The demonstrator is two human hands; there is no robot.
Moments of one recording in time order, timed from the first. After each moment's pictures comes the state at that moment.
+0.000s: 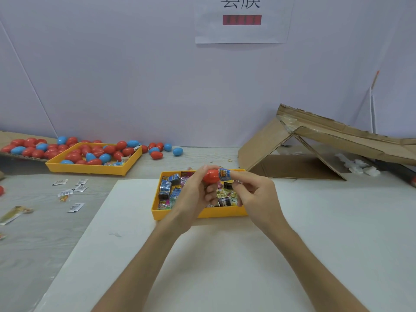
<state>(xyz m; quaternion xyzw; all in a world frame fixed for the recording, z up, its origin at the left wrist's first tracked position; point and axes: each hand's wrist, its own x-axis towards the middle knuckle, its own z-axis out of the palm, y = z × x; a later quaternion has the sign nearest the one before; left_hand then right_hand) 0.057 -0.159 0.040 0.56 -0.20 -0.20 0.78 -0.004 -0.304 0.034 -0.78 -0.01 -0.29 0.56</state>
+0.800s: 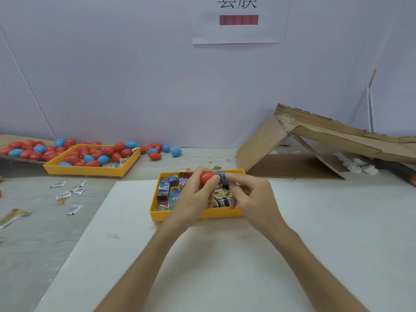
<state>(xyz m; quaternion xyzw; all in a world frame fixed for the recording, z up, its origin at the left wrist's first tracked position) 0.053 -0.157 0.035 0.71 -0.27 -0.05 0.65 -0.008 -0.302 0.036 -0.80 -0.07 -0.29 0.52</state>
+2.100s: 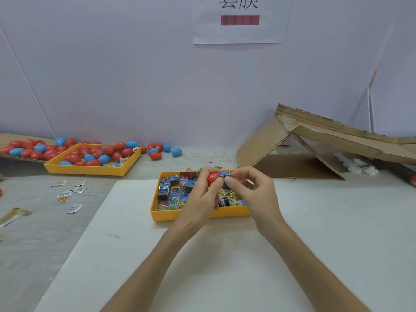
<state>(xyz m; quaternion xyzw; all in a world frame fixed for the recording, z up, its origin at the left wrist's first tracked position) 0.048 -0.165 0.024 0.70 -0.29 -0.04 0.66 -0.003 -0.301 0.037 -0.69 0.00 -0.27 0.67</state>
